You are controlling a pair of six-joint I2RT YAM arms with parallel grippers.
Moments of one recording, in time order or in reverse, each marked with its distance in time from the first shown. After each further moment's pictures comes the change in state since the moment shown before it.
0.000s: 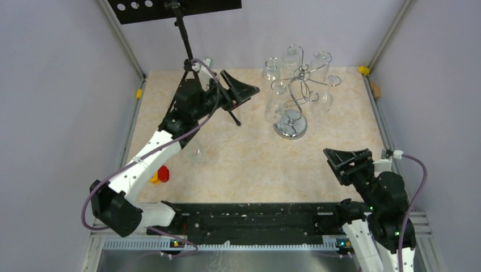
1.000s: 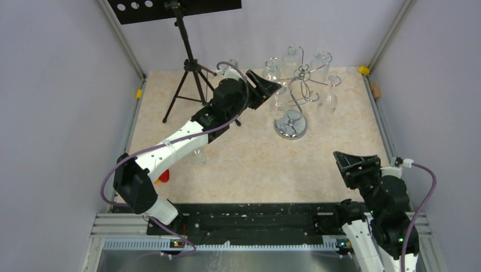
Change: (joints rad) left arm -0.232 0.271 0.161 0.024 -0.432 -0.102; right arm 0.000 -0.033 0.039 -0.127 0.198 0.024
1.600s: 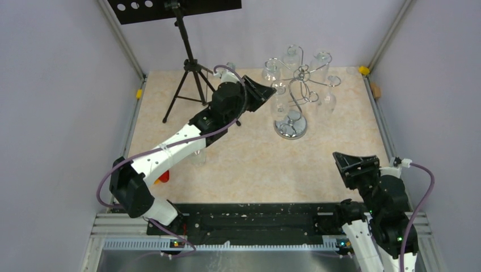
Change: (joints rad) left arm -0.023 -0.041 -0.034 -0.027 -0.072 0.005; right arm 0.000 -0.002 -0.014 -0.002 0.002 0.000
